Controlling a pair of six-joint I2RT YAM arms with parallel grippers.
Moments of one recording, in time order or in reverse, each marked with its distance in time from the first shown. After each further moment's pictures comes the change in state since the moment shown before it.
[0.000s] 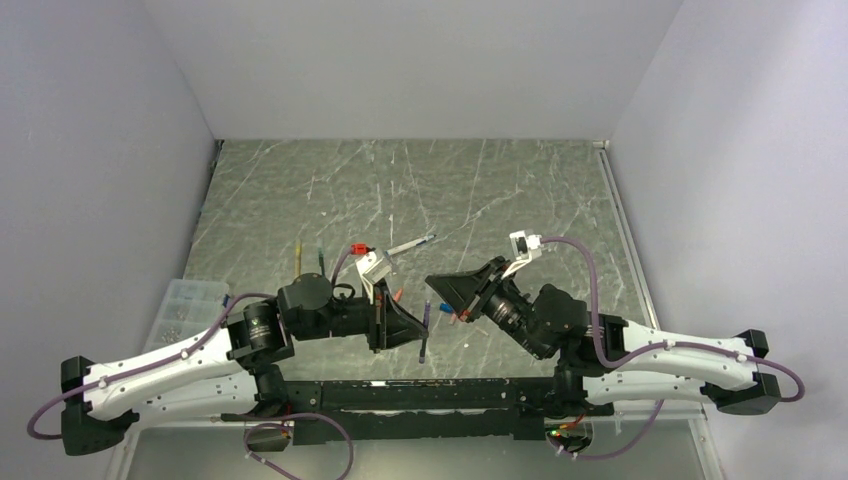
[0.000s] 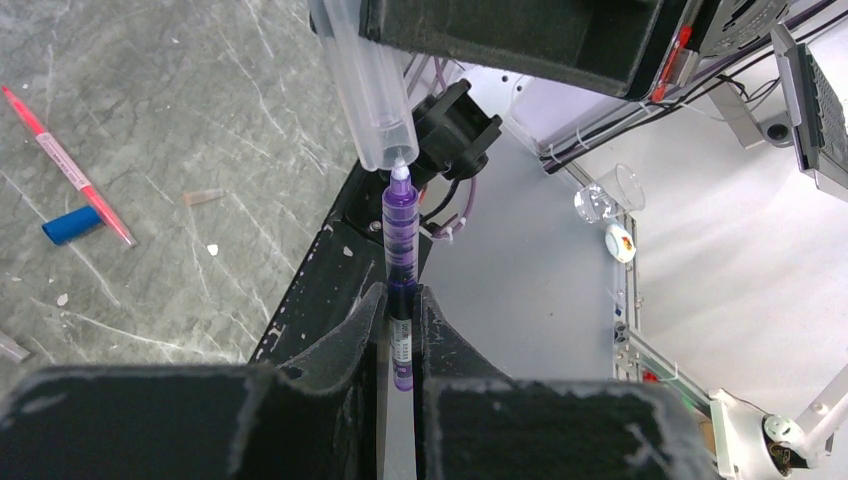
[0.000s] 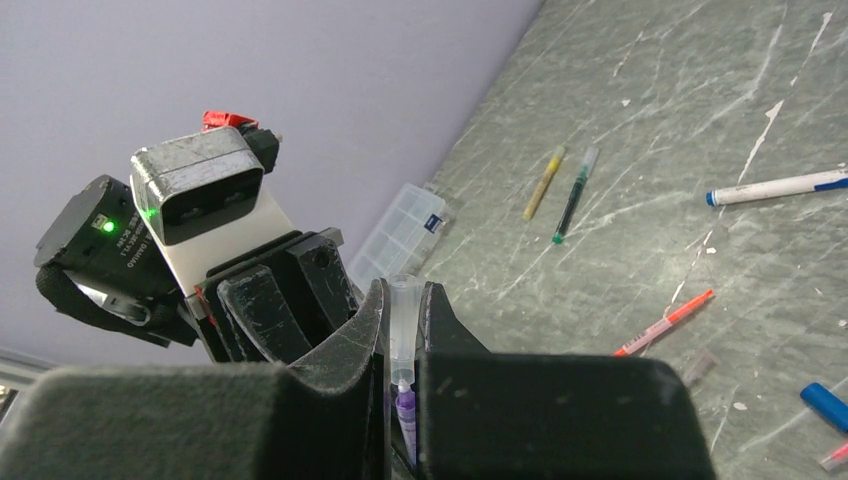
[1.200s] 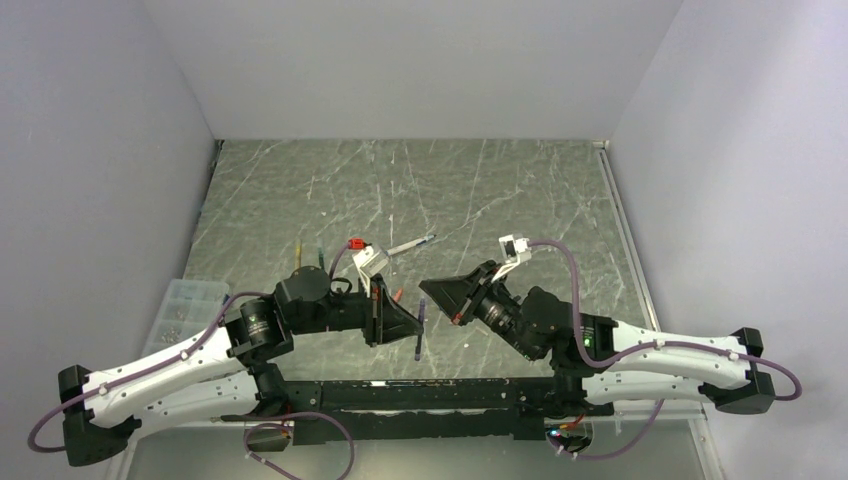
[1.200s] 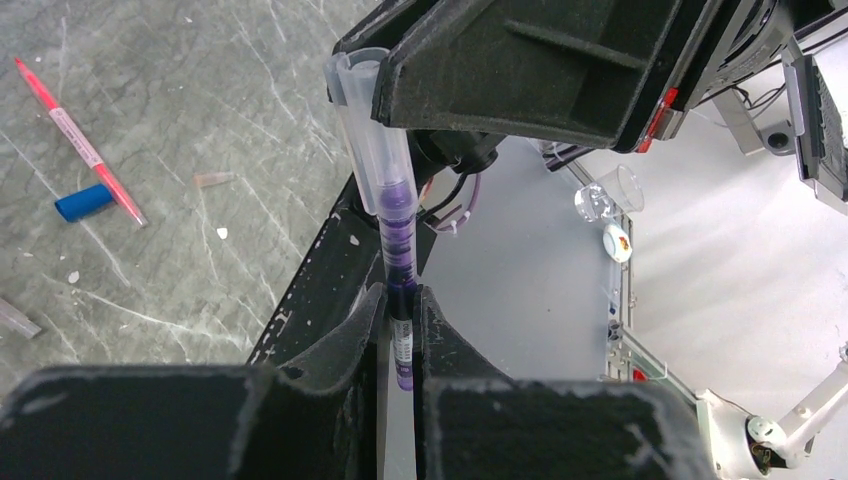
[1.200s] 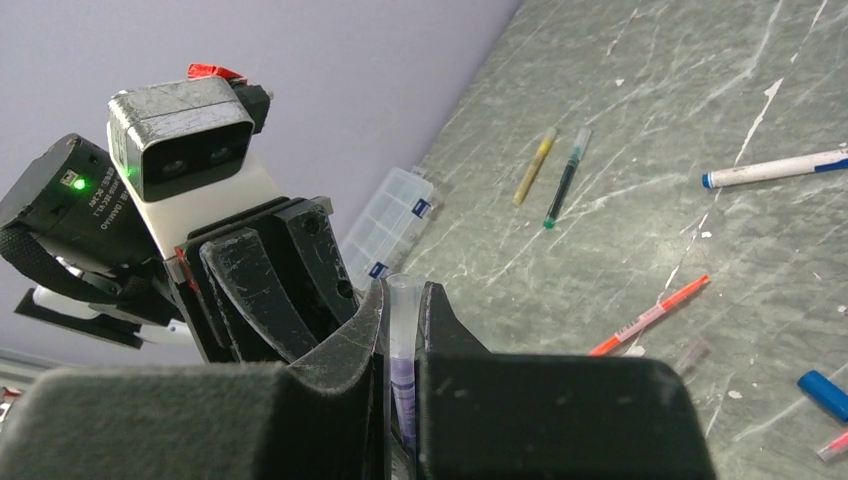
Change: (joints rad) left arm 0.082 -0.003 0.000 -0.032 0.069 -0.019; right arm -0.002 0.036 -0.031 0.022 -0.016 0.007
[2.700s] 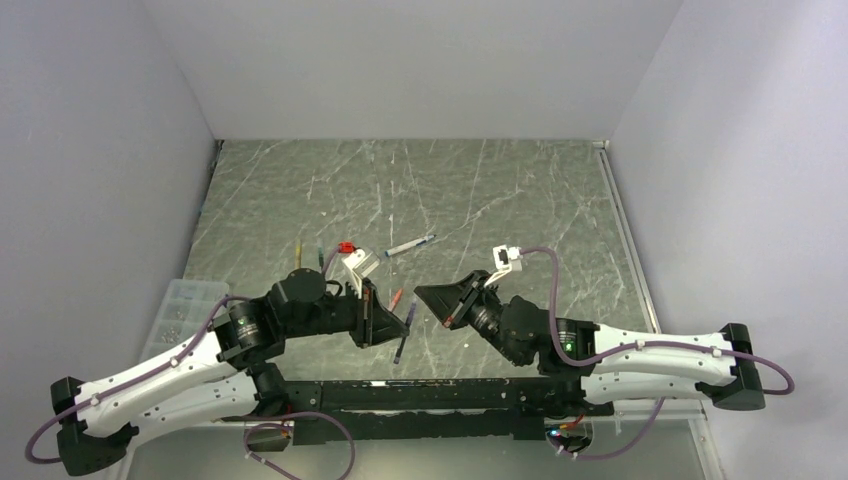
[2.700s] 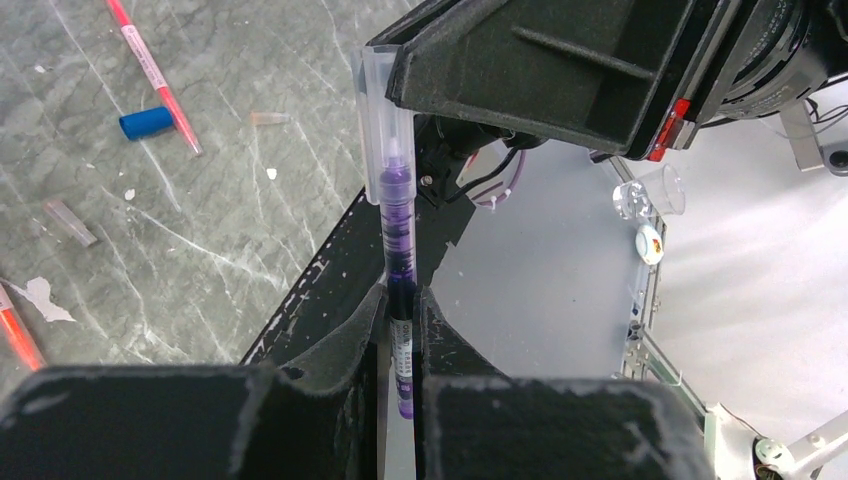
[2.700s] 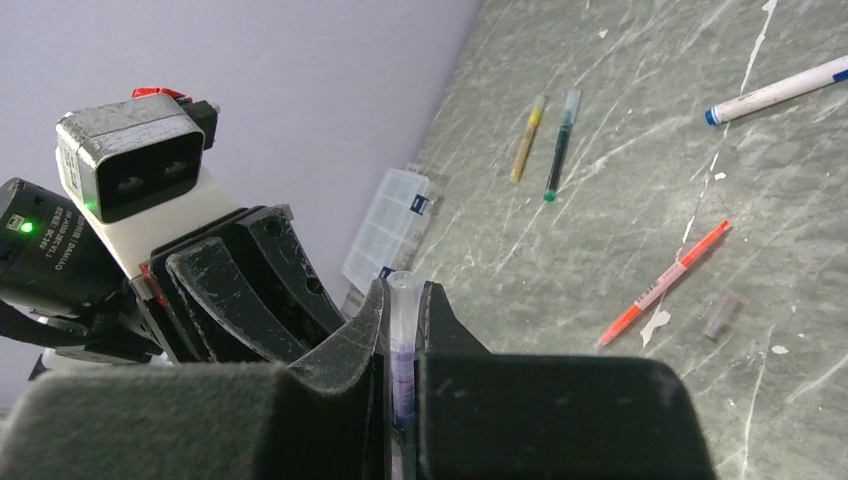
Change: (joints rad) left arm 0.039 -0.056 -0.006 -0.166 -0.045 -0.021; right arm 0.014 0.050 -0.098 0.071 0.068 0.203
